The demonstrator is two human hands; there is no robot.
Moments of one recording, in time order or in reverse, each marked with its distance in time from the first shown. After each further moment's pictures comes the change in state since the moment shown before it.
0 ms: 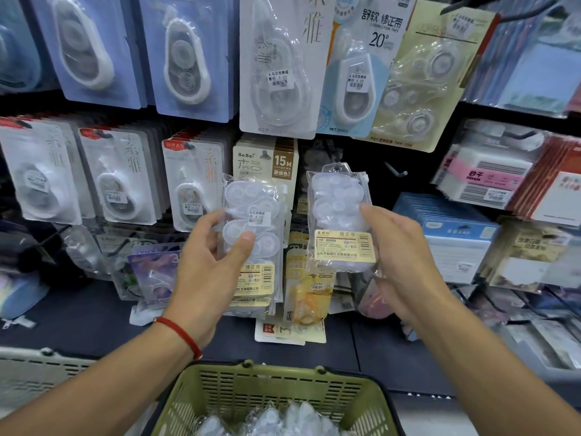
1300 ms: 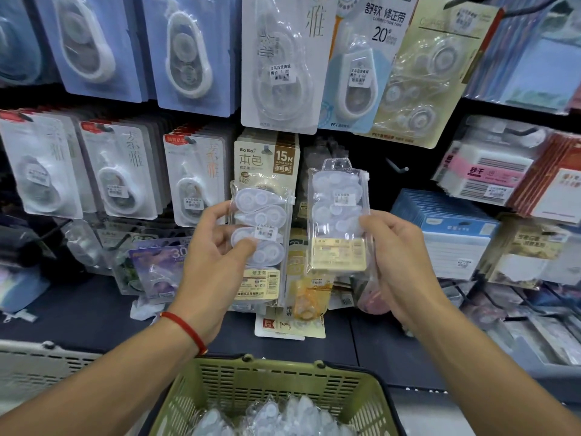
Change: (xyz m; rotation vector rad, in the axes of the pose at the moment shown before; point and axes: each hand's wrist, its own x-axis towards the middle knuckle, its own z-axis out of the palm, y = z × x) left_hand -0.003 0.004 0.005 0.013 -0.001 -0.002; right_hand -0.001 0.014 -0.005 -0.113 0.071 -0.025
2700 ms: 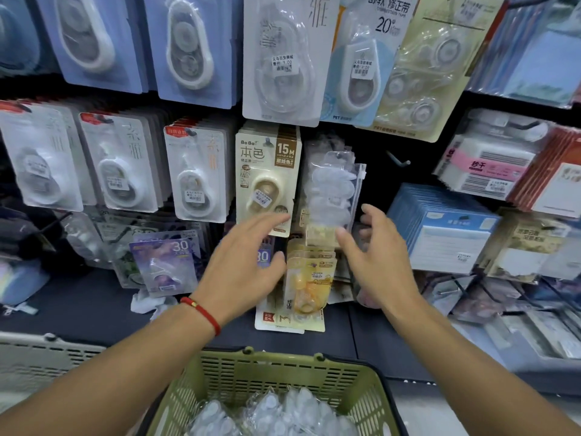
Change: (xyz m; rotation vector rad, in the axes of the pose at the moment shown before) left_hand 0.003 -0.007 0.006 0.719 -0.296 0.424; right_hand 0.011 0.035 0.000 -0.757 0.088 -0.326
